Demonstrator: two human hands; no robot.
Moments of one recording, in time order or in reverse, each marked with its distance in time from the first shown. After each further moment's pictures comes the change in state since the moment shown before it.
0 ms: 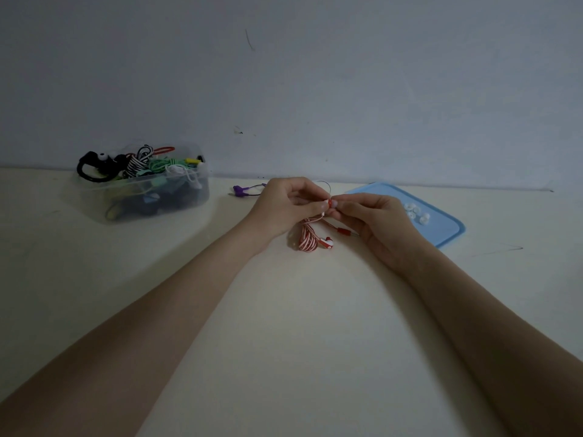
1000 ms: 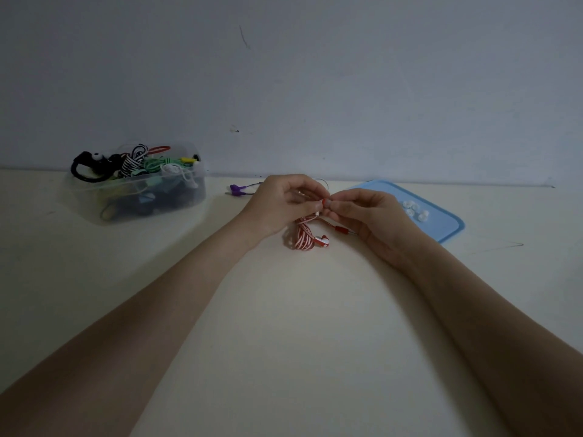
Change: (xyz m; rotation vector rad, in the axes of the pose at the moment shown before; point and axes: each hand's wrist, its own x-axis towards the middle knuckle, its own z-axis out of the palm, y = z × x) left_hand 0.003 -0.002 -0.005 0.159 -0.082 0.075; right_hand 0.000 -0.001 -0.003 -0.021 -0.066 0.051
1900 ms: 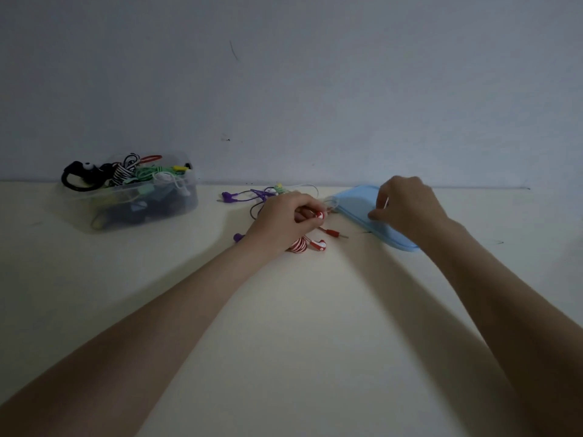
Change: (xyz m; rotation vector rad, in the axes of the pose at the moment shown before) left_hand 0.003 -0.015 0.020 0.315 0.068 0.098; right_hand 0.004 -0.038 -0.031 -1.661 0.430 -0.010
